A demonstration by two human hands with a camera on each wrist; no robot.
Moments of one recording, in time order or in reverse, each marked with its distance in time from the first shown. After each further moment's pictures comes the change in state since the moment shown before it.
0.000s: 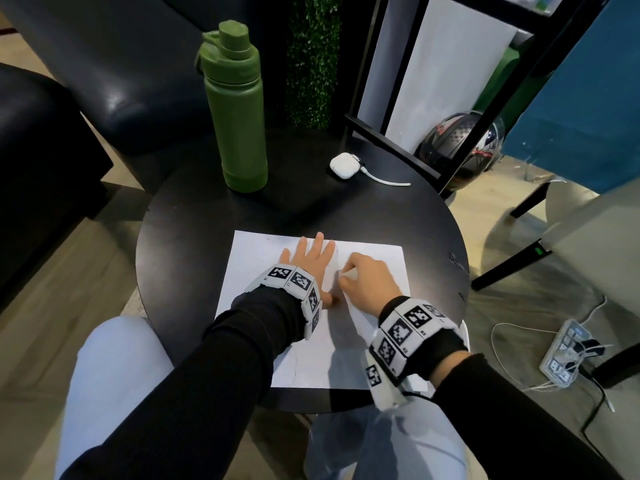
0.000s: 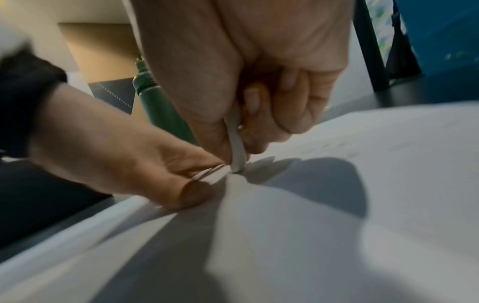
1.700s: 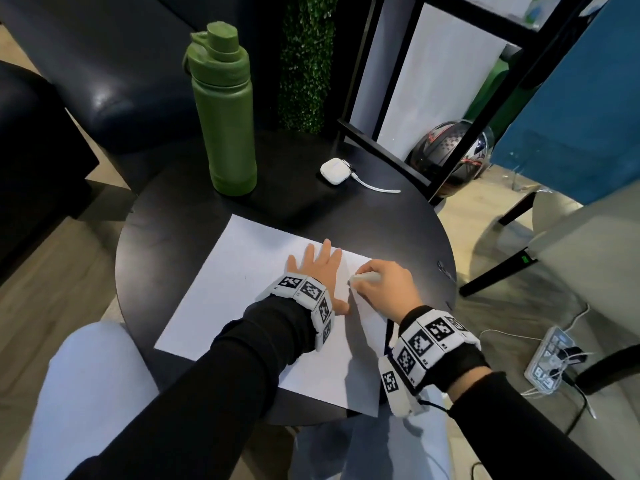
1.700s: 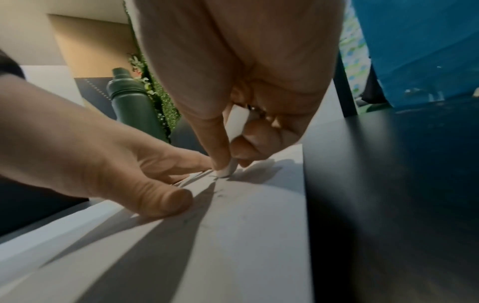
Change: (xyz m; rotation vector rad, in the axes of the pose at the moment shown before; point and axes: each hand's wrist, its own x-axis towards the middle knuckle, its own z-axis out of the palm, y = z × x) left_hand 0.008 0.031 -0.004 -0.023 -0.006 -0.012; right_hand 0.009 0.038 -0.019 0.148 0.107 0.029
